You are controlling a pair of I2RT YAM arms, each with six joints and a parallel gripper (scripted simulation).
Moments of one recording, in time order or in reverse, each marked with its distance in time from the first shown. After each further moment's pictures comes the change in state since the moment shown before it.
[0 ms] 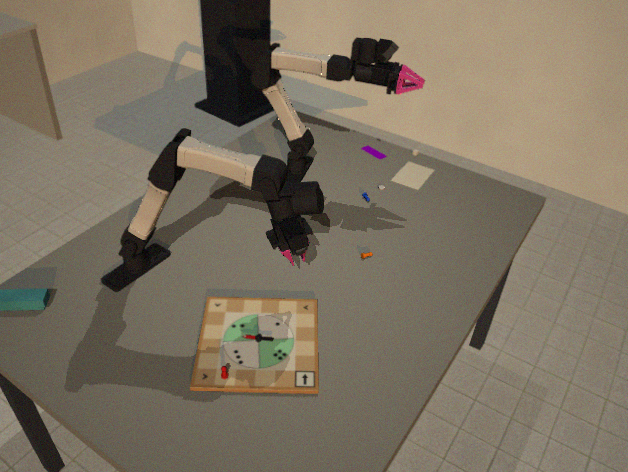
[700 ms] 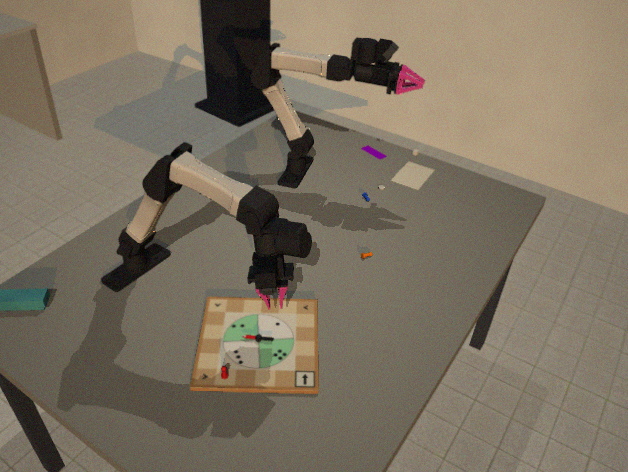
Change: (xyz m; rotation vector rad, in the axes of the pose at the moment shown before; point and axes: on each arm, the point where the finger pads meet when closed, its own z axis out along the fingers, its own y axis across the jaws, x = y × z) left arm 0.000 0.000 0.000 0.000 0.000 0.000; right arm -0.104 -0.095 0.018 0.172 -0.175 0.306
